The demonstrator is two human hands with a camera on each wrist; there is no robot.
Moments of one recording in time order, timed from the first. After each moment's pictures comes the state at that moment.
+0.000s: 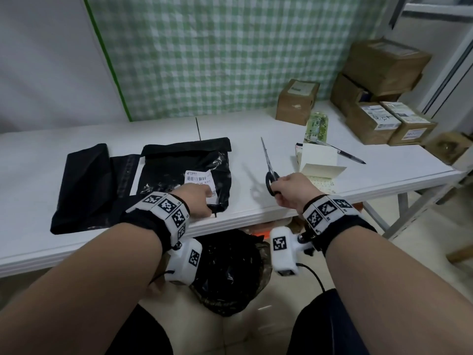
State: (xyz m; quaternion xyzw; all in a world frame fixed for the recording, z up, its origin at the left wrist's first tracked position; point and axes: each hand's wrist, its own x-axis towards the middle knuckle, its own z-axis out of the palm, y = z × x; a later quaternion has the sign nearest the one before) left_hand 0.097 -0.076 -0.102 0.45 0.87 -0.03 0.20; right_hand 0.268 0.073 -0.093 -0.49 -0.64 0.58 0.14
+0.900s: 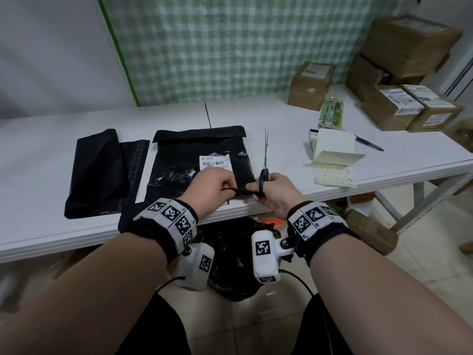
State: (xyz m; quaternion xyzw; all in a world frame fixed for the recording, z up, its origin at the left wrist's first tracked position) left_hand 0.111 -0.088 -0.119 0.55 0.79 0.25 0.09; right_hand 0.229 0.021 -0.124 -0.41 -0.51 0.73 0.19
